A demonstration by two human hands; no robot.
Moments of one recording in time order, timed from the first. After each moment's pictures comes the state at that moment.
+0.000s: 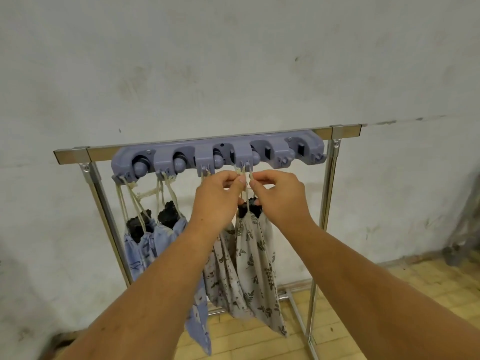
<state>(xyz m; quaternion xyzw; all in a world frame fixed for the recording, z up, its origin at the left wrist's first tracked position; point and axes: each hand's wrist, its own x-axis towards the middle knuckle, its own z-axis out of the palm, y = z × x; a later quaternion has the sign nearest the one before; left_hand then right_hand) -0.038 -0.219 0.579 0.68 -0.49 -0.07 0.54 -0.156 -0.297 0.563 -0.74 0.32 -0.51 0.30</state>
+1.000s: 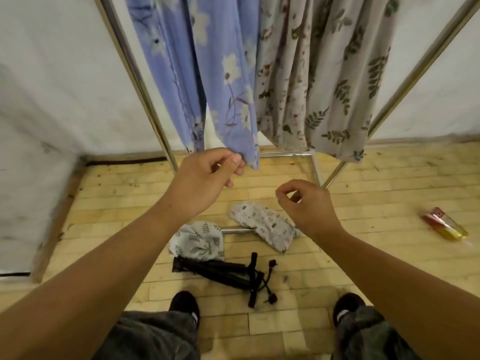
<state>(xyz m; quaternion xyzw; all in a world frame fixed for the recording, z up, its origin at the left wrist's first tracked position) 0.023 -0.055 0.287 0.74 -0.44 -0.27 0.43 -0.179 -0.178 0.206 -0.81 0.41 -0.21 0.37</state>
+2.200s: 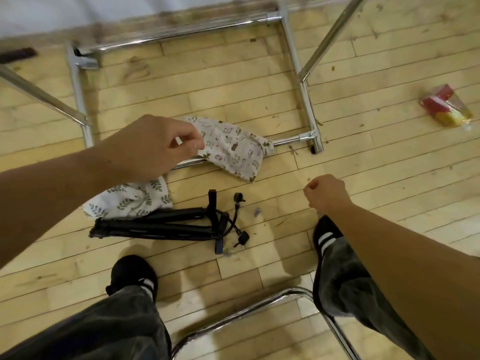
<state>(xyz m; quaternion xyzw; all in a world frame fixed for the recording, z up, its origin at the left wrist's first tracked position) 0.036 -0.143 0.047 0.69 -0.60 -0.41 0.07 -0.326 -0.229 -0.077 -0.63 0.68 0.18 0.33</state>
